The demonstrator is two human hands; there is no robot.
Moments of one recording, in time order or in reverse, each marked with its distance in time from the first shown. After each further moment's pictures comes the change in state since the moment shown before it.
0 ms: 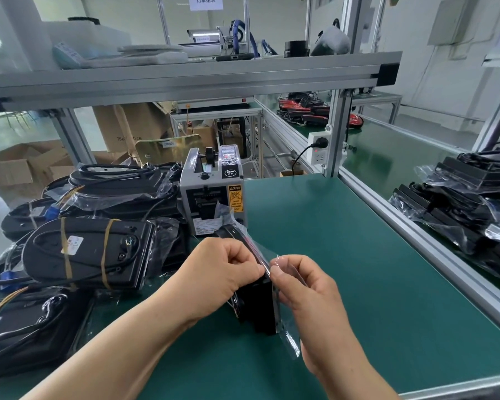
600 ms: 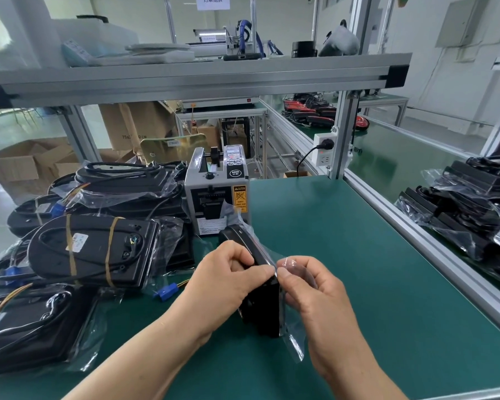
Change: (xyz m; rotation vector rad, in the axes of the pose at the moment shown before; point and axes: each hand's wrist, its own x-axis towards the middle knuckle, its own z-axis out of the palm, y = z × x) left_hand -0.004 -0.016 0.016 -0.138 0.137 -0.067; right_hand 0.002 -0.004 -0.002 0.033 0.005 0.026
